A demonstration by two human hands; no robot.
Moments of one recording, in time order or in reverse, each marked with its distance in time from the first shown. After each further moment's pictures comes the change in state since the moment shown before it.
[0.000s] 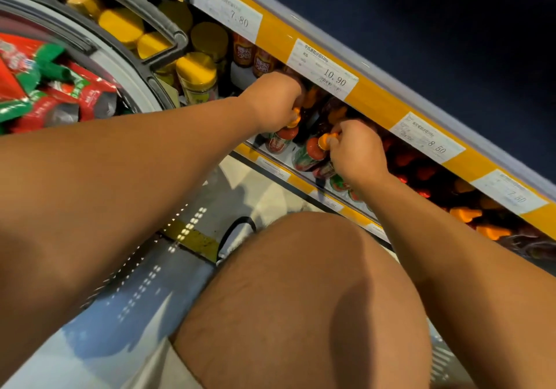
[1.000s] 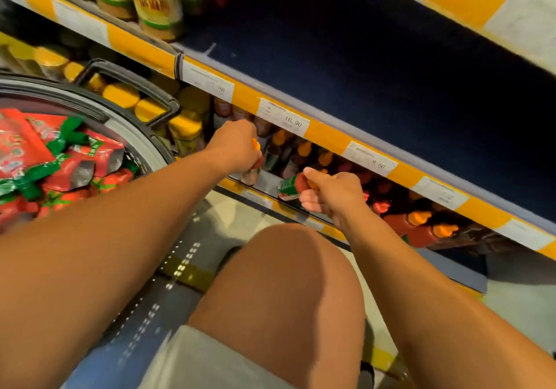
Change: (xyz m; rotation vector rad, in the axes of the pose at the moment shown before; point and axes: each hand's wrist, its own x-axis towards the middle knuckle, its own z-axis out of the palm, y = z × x) left_hand -0.051 0.018 -0.036 -0.176 0.040 -0.302; right_hand -0.055 -0.007 -0.031 1.082 -0.102 0.622
